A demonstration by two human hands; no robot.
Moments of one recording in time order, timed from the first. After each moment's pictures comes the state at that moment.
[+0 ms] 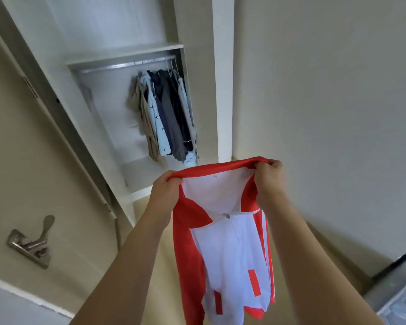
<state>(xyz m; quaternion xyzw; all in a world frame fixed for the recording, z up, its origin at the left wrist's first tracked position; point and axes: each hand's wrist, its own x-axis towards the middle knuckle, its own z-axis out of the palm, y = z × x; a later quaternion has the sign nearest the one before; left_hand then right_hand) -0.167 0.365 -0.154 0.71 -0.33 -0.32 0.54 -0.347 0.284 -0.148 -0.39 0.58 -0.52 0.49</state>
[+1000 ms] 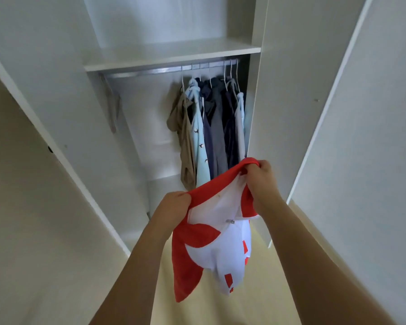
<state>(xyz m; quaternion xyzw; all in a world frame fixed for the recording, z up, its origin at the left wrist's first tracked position) 0.231 -0.046 -0.179 0.81 -0.32 -0.33 0.37 0.077 -0.146 -0.140 -0.52 0.54 -0.39 0.54</state>
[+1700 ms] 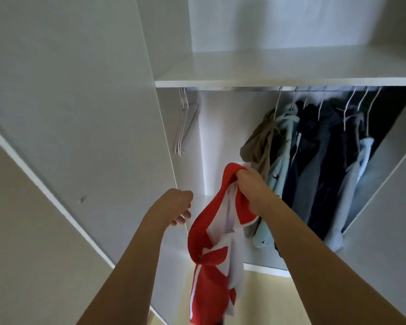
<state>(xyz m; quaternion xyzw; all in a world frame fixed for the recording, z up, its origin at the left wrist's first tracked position) 0.471 -0.219 -0.155 0.88 -0.06 -0.33 0.34 0.377 -0.361 -0.129 -0.67 0.39 -0.09 0.62</state>
